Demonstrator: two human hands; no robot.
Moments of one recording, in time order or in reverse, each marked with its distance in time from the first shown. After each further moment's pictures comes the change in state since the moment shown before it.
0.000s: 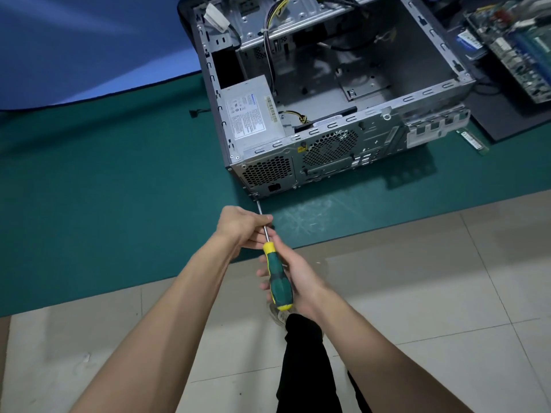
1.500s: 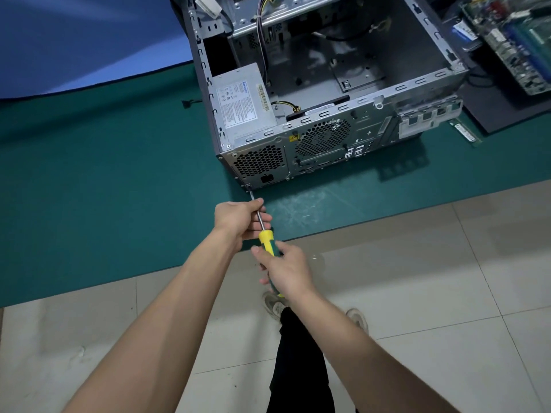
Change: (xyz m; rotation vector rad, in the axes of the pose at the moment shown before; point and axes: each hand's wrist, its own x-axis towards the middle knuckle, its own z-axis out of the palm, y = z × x) left_hand -0.004 -0.003 0.015 -0.206 0.120 -0.022; right_hand 0.002 0.007 0.005 -0.480 0.285 -0.256
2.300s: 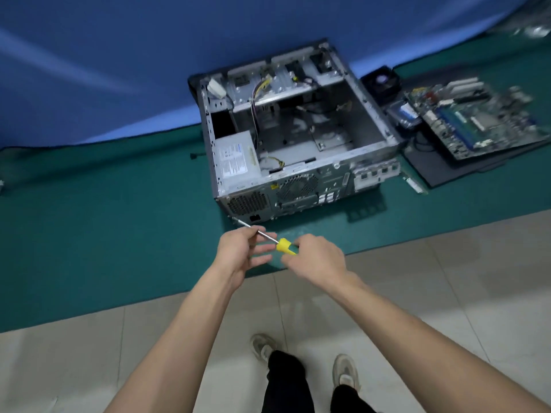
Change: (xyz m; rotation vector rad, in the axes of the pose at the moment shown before) left_hand -0.073 0.019 0.018 -0.208 -0.163 0.128; right_hand -0.038 -0.079 -0.090 -0.984 0.191 -0.268
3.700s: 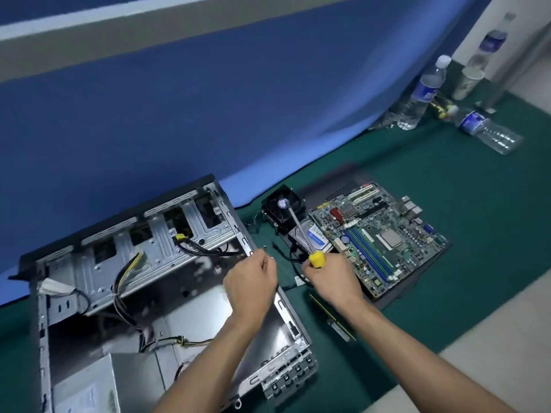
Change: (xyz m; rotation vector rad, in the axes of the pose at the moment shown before) left_hand 0.157 0.154 0.276 0.967 0.129 0.877; right_hand 0.194 0.123 -0.251 0.461 0.389 0.272
